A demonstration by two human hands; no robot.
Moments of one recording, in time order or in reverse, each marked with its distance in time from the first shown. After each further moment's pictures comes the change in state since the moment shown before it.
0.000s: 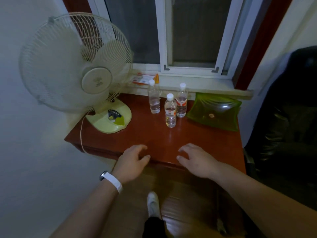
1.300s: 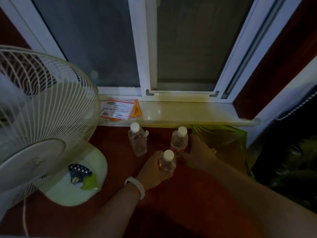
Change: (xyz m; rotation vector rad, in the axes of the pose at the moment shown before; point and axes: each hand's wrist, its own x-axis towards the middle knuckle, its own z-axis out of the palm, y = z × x) left_hand 0.327 0.020 0.040 -0.486 -0.374 0.186; right_hand 0.272 0.062 -0.112 0.247 0.289 0.396
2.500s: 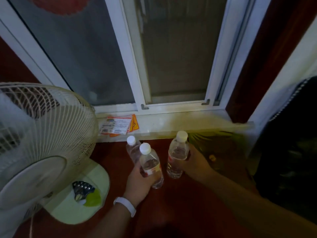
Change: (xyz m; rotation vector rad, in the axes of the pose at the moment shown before) left_hand -0.027 0.019 -0.018 -0.126 0.385 -0.091; right_hand -0.024 0.000 0.000 0.618 0.058 -0.221
